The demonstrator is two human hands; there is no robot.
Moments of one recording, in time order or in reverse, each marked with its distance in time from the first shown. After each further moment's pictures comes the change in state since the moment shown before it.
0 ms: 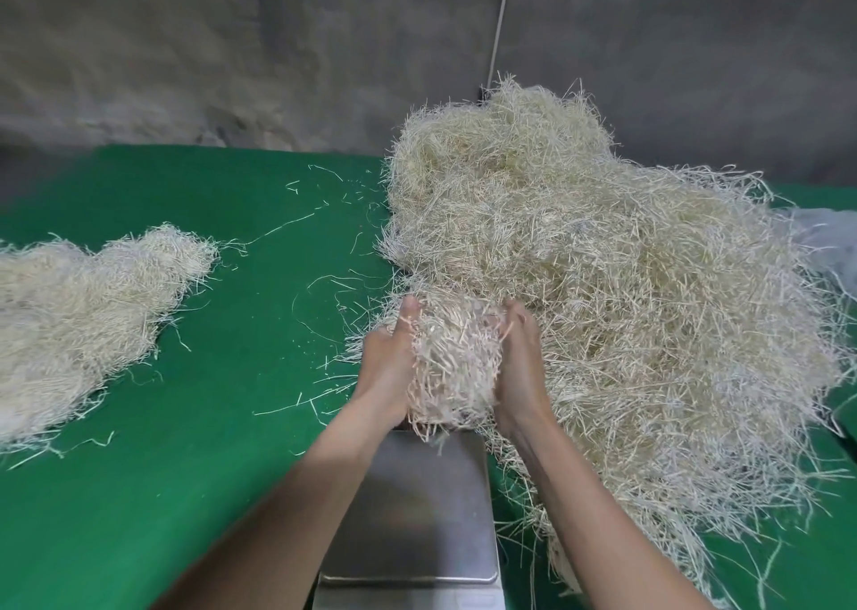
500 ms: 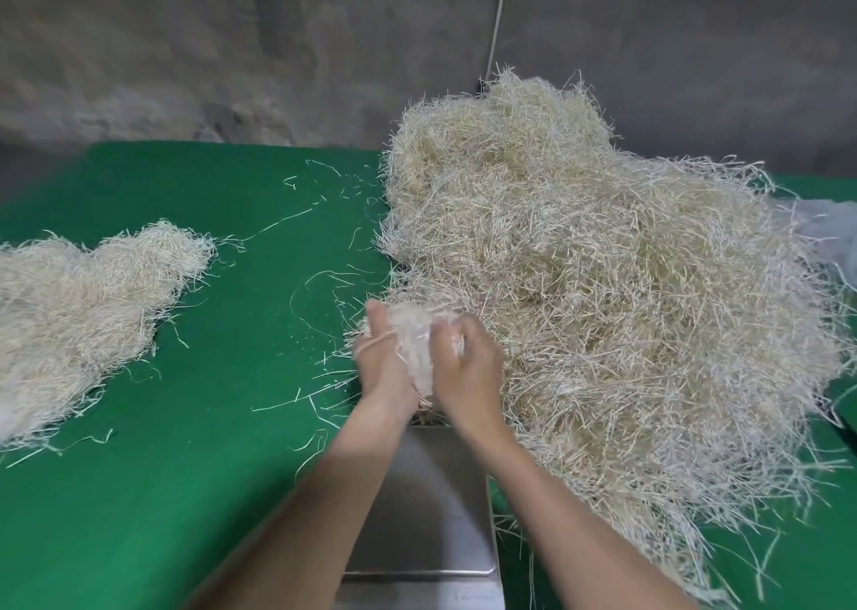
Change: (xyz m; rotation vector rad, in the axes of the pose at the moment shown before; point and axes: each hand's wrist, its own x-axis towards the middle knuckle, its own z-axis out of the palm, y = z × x) left_hand 0.007 -0.008 0.014 -0.322 0.260 -0.046; right_hand -0.010 0.022 0.028 -0.435 0.087 -0.364
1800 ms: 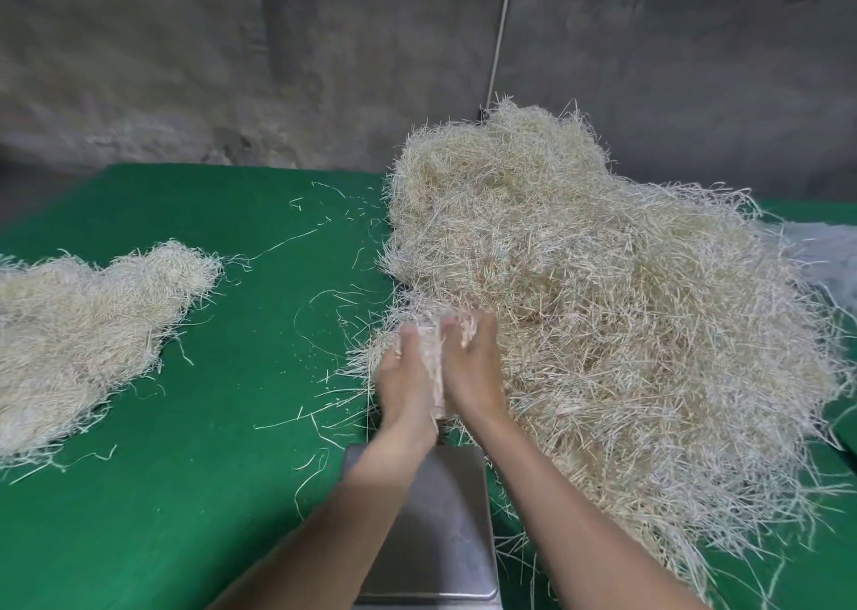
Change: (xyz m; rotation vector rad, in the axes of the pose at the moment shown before) left_hand -0.007 -0.015 0.001 0.018 -0.116 0.047; right_hand 0.026 -0.009 0.000 0.125 -0.115 0.235
